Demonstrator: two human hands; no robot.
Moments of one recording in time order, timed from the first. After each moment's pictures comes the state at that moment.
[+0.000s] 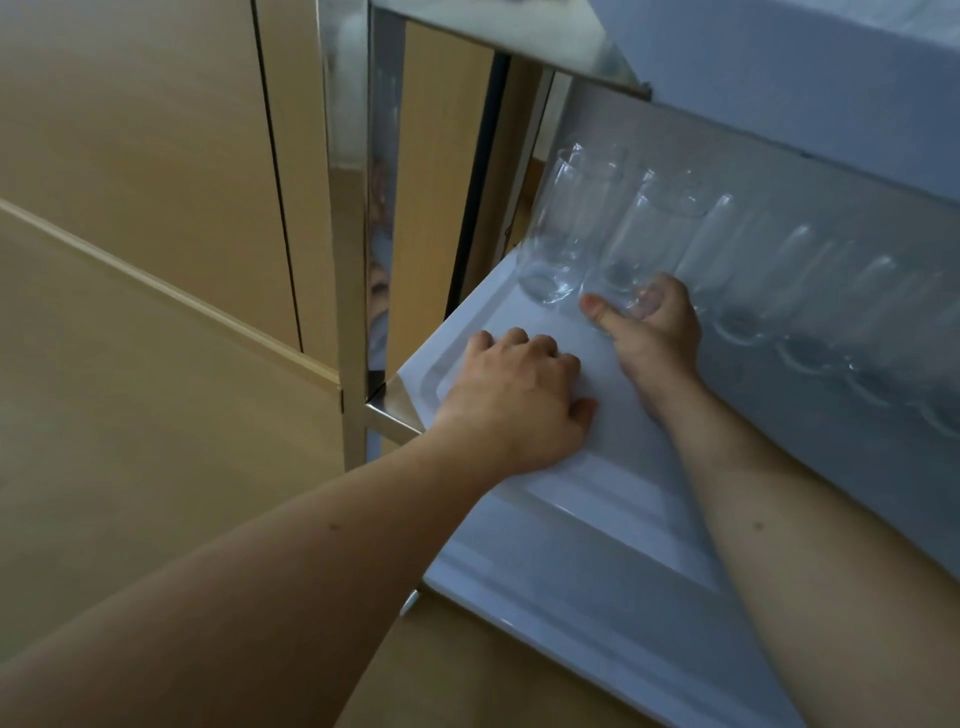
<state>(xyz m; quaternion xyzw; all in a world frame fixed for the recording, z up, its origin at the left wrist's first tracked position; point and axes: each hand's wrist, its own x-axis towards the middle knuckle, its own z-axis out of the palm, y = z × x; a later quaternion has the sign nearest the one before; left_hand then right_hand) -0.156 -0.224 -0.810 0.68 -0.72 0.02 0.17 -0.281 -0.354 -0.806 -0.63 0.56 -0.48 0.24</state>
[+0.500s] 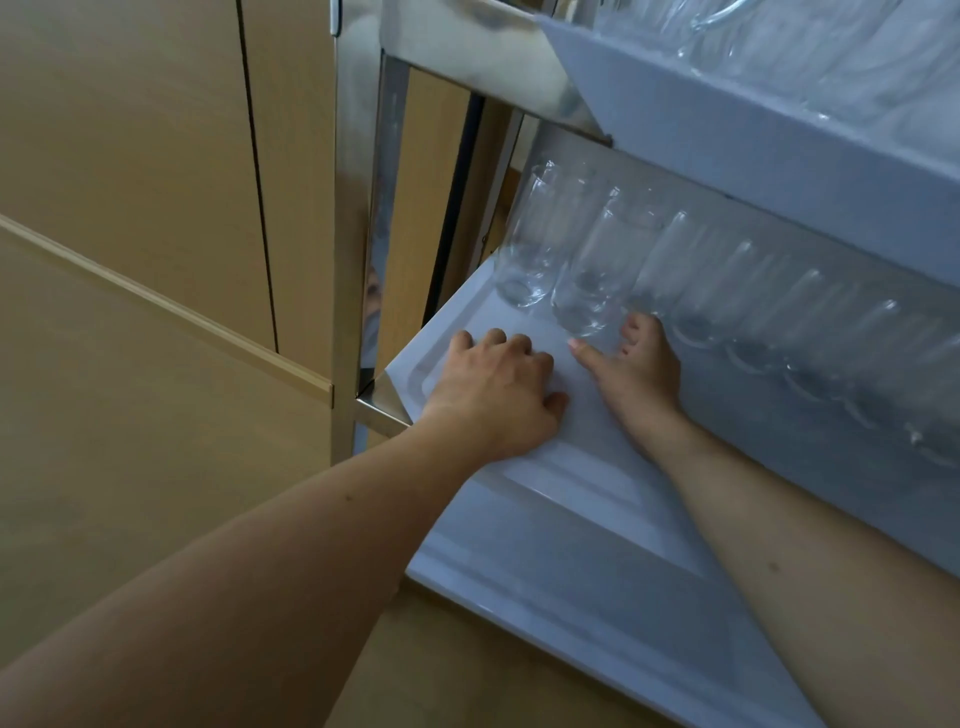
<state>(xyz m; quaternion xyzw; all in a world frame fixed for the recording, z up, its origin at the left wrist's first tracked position) -0.157 -0.223 -0.807 0.68 -0.72 0.01 0.15 -0.307 -0.316 -0.805 -0.67 0.60 -0.38 0.22</state>
